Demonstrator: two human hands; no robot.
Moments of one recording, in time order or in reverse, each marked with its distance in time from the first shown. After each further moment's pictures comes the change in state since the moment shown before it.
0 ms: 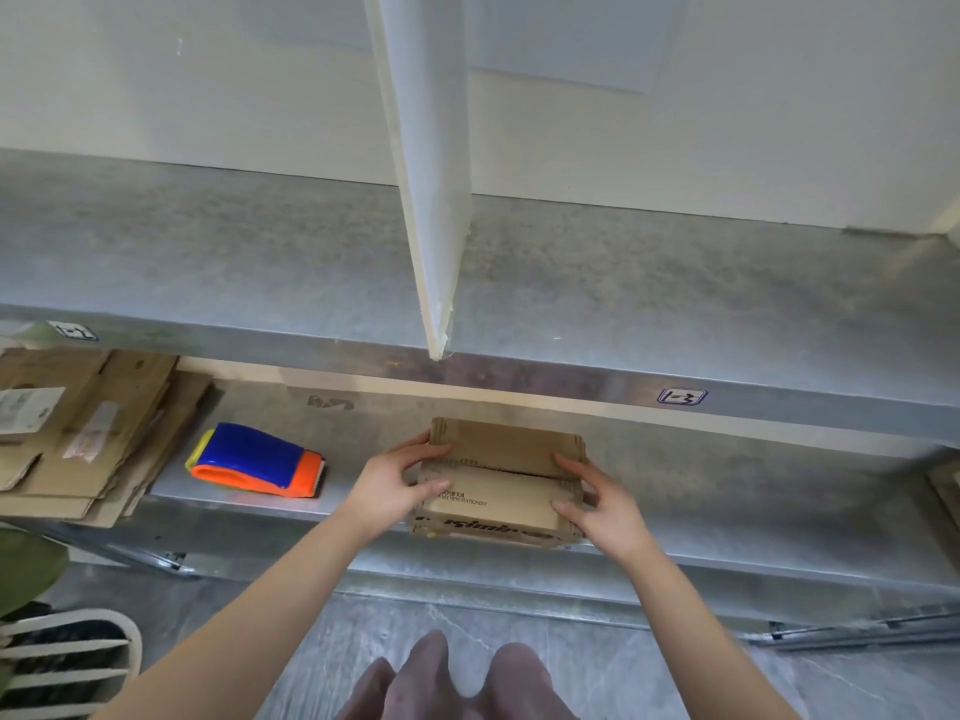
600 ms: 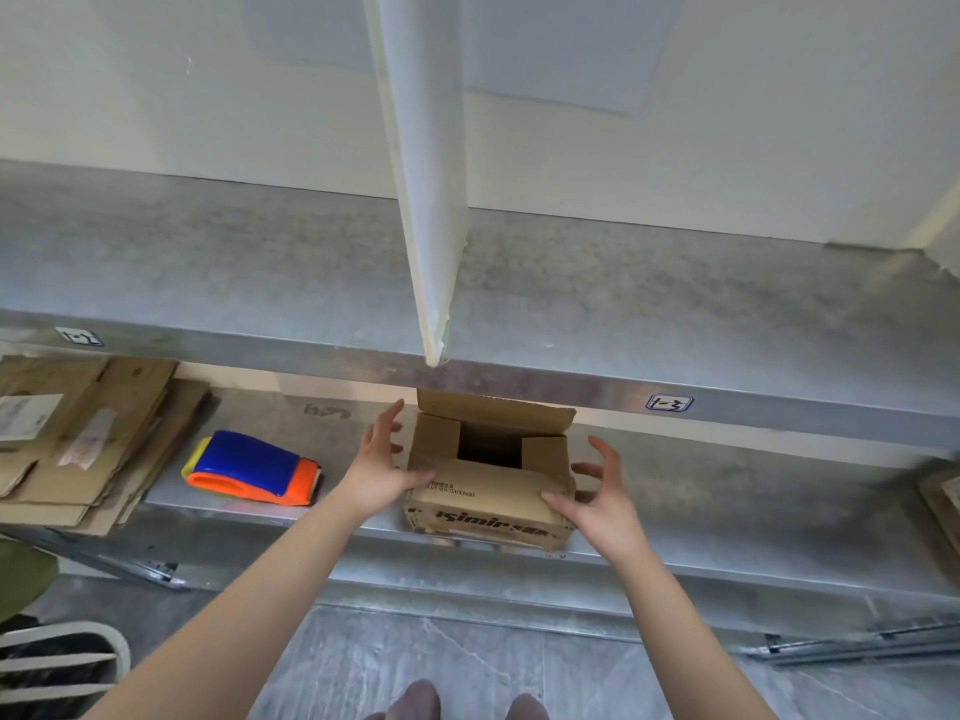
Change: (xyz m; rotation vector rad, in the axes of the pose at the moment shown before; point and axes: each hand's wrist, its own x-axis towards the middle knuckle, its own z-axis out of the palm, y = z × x) left_hand 0.016 0.012 -0.011 -0.085 0.115 -0.156; right_hand 0.001 -0.014 -0.001 0.135 0.188 0.085
